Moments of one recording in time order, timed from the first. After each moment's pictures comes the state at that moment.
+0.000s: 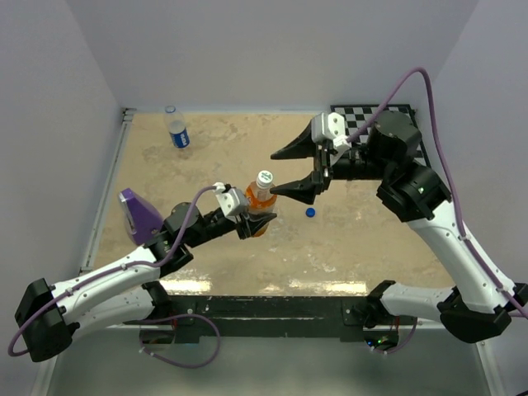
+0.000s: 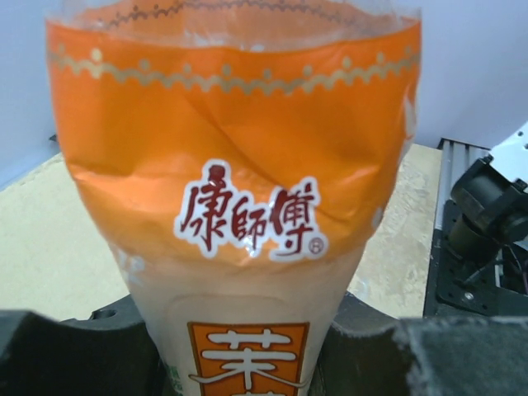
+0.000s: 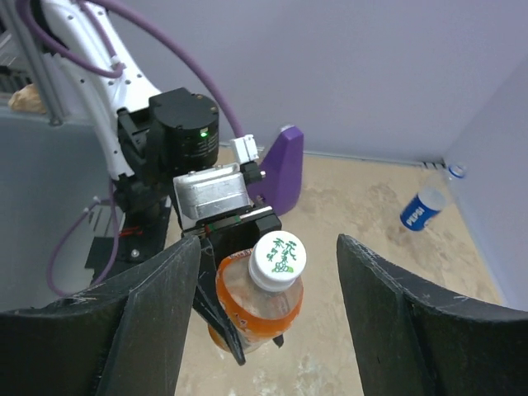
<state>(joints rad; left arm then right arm) -0.88 0.92 0.58 0.43 0.22 -0.02 0.67 1.17 1.59 -0.45 -0.81 -0.19</state>
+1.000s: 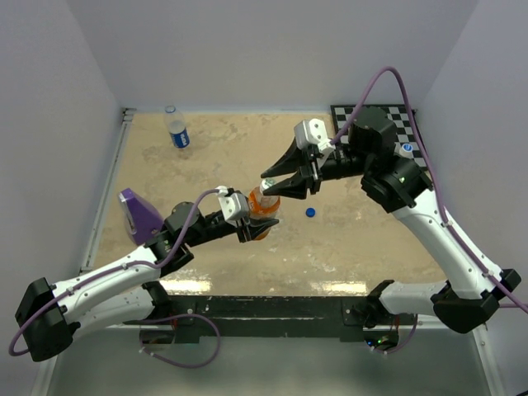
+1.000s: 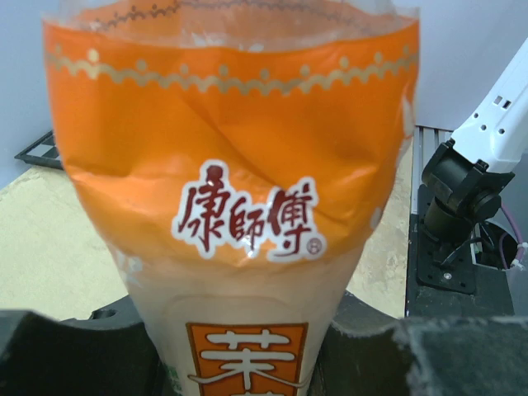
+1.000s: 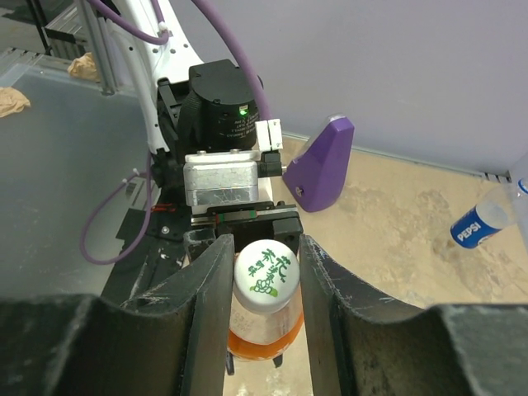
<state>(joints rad) -0.88 0.92 0.58 0.44 0.34 0.00 0.67 1.25 1.58 -0.48 -0.99 -0.28</state>
